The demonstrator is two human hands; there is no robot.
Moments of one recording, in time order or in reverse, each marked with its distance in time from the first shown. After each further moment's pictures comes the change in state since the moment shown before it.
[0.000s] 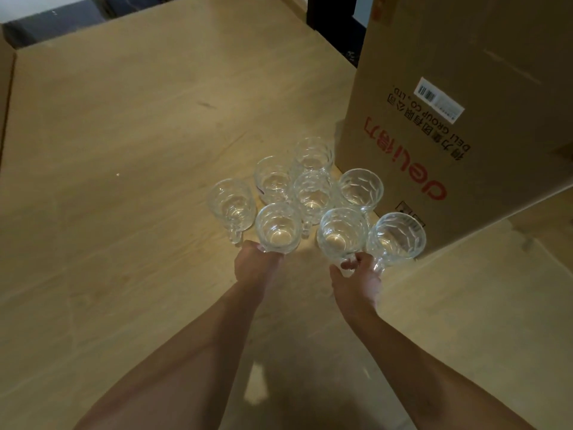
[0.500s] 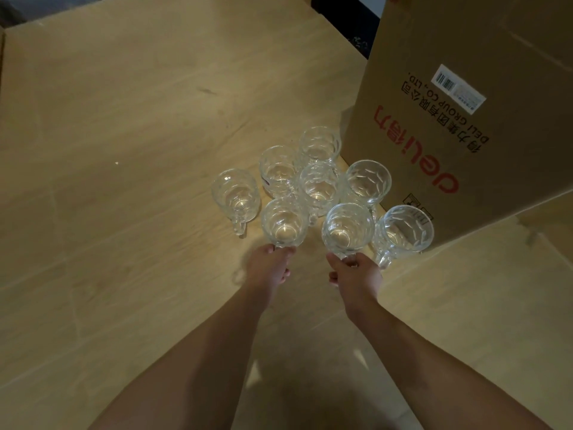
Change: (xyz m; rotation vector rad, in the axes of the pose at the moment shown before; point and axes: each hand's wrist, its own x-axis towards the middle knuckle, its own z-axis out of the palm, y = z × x) left_hand 0.003 -0.022 0.009 -0.252 -0.205 -0.113; right_hand -0.003 -0.003 0.011 0.274 -0.053 0.216
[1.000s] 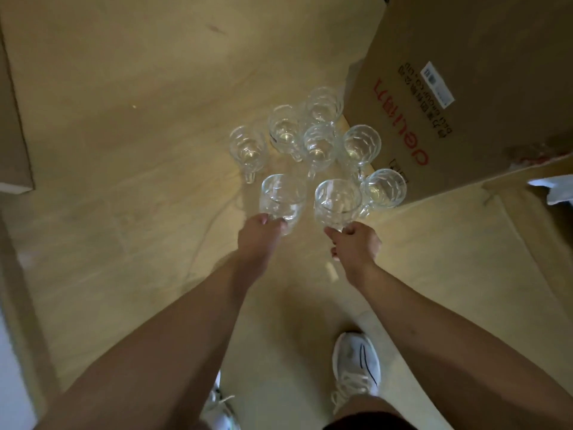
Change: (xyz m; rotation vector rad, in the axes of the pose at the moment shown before) left_hand -0.137 0.046 -0.047 0.188 0.092 -0.048; right_hand -0.097 -0.075 -0.070 -0.291 -0.092 0.161
